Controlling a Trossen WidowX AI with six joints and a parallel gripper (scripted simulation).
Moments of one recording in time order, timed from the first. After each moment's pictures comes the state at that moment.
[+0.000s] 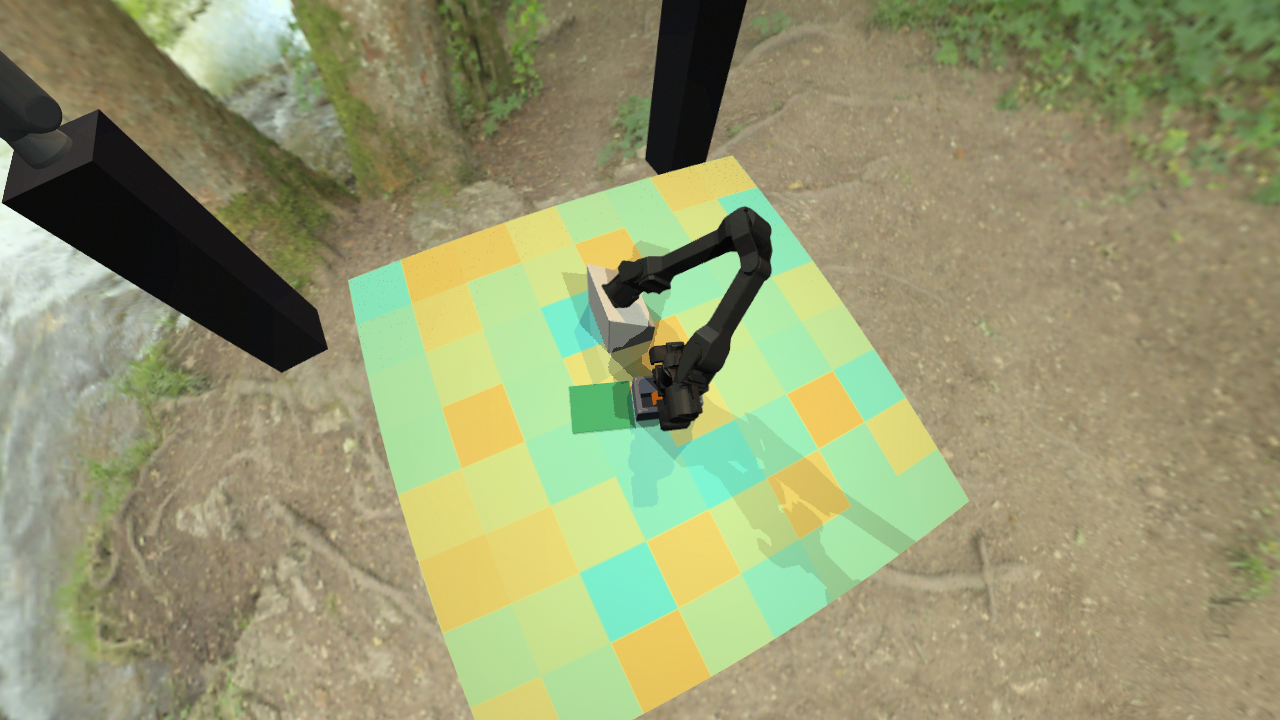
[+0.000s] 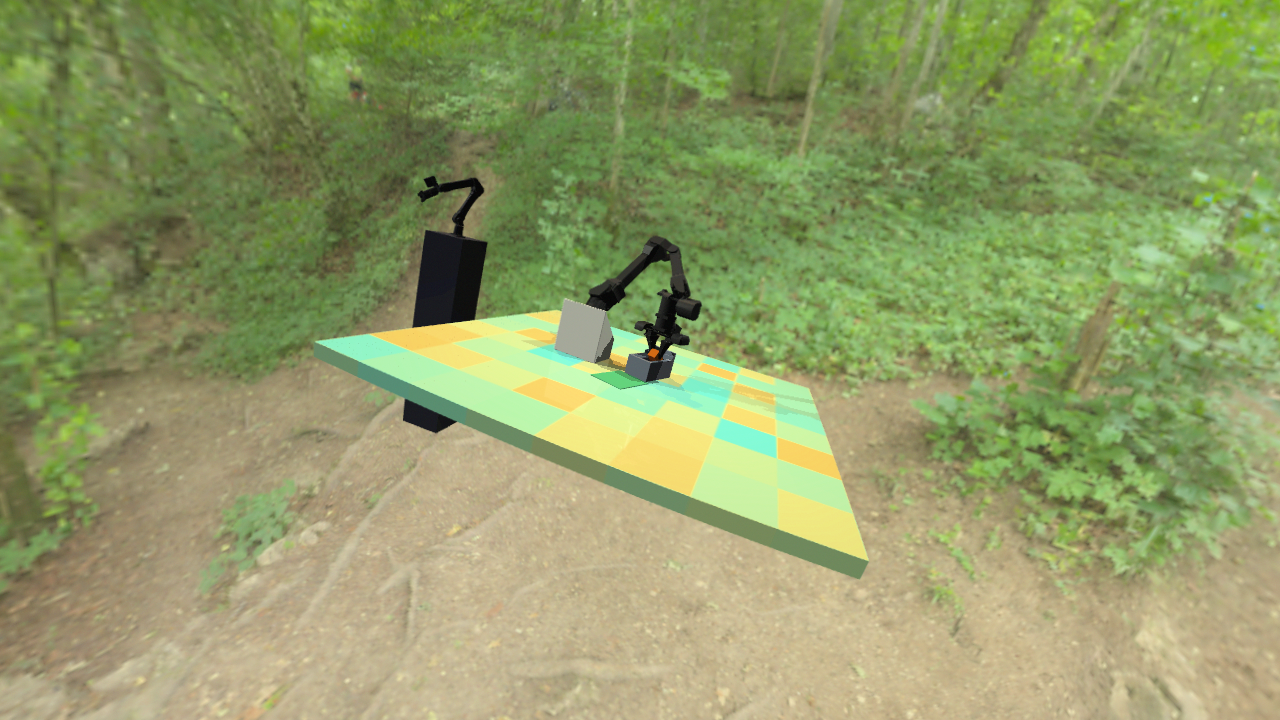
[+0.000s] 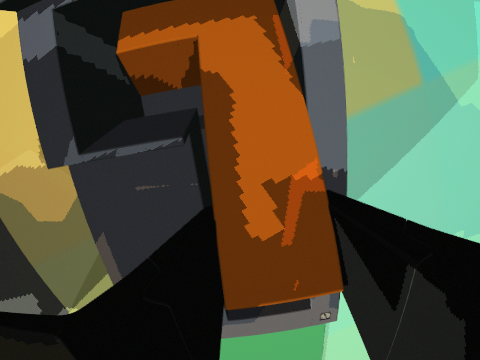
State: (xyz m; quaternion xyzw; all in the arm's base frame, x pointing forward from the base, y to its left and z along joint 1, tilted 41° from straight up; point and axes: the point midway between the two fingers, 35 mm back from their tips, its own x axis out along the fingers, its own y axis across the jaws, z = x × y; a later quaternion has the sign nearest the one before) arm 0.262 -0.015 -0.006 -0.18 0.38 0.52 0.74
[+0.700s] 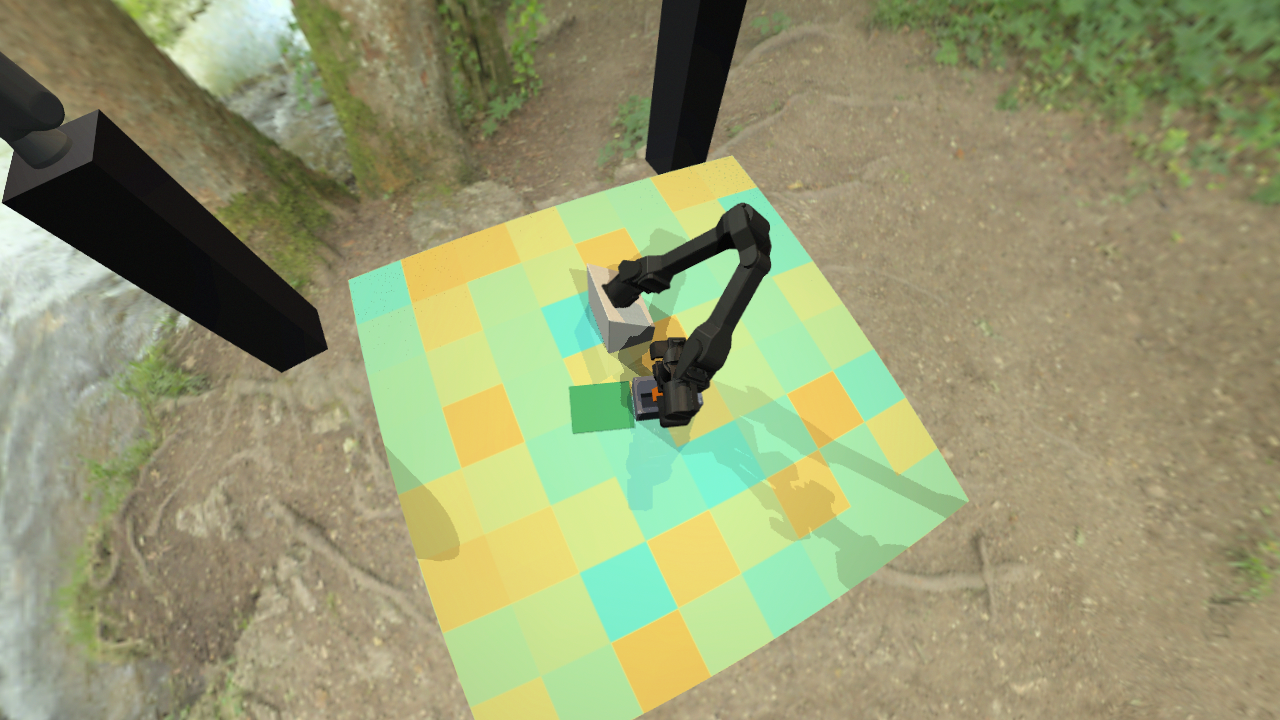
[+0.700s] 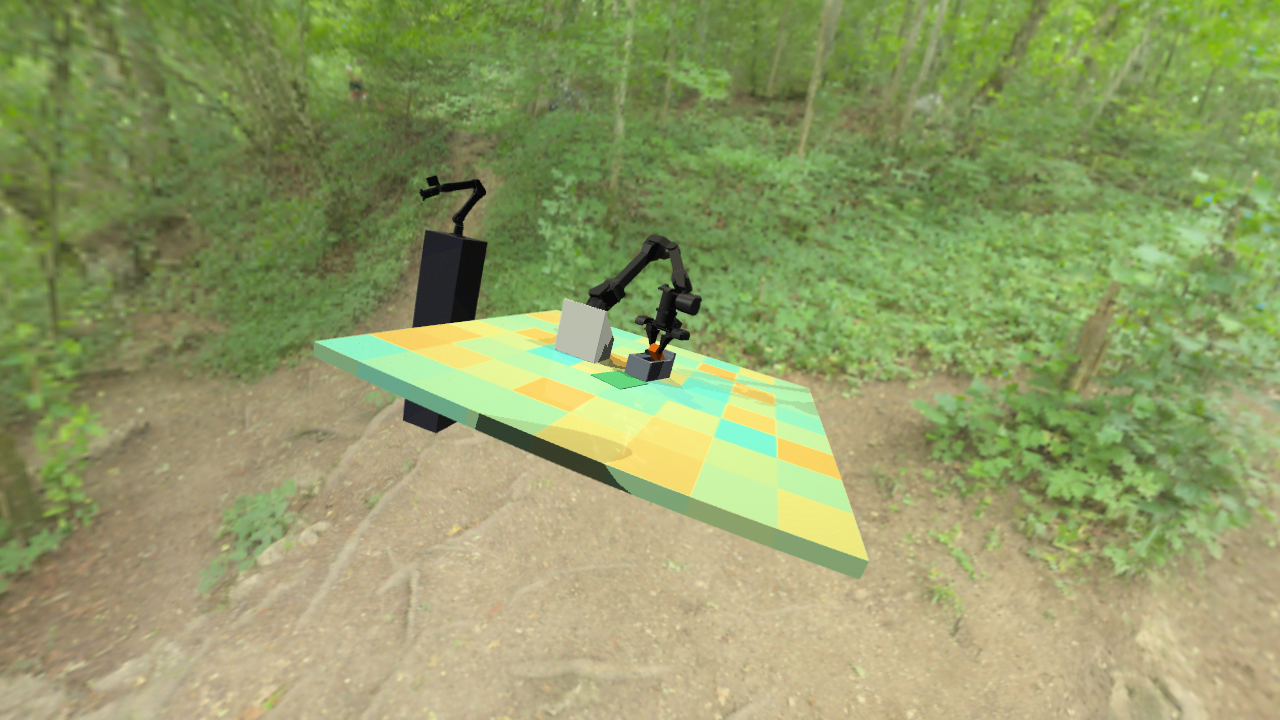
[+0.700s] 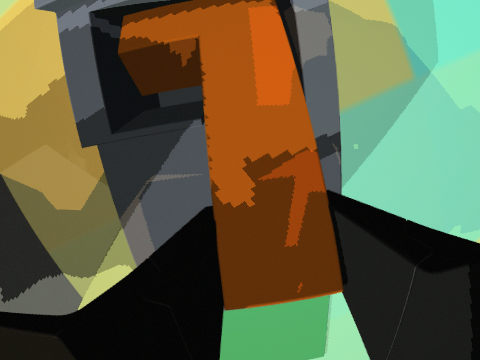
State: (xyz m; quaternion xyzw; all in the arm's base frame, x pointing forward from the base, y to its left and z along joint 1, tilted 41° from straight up) arm 0.256 -0.025 0.006 -0.17 0.39 0.52 0.74
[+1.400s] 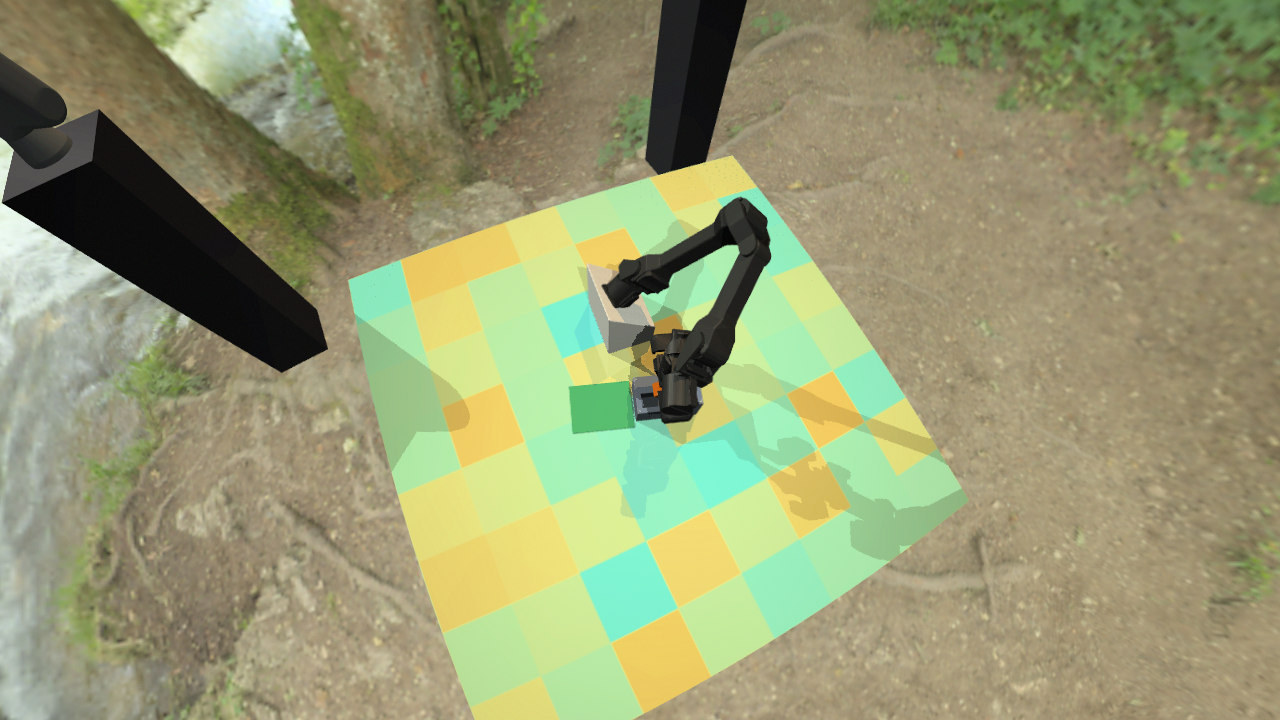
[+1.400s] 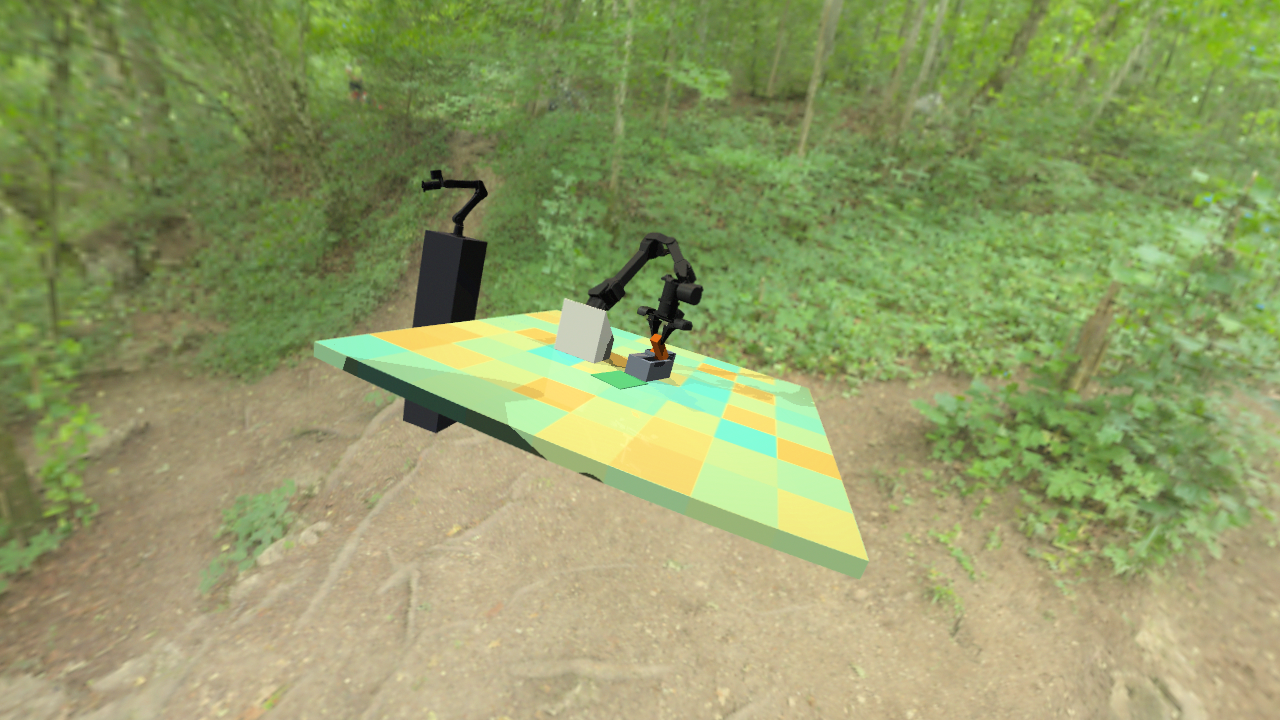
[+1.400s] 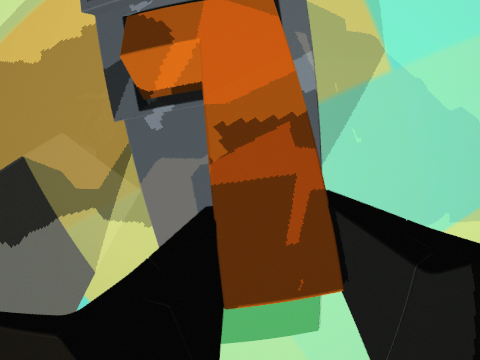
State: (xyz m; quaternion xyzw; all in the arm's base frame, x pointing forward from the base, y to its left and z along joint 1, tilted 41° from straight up) arm 0.249 -0.047 0.030 -0.17 0.39 0.52 0.74
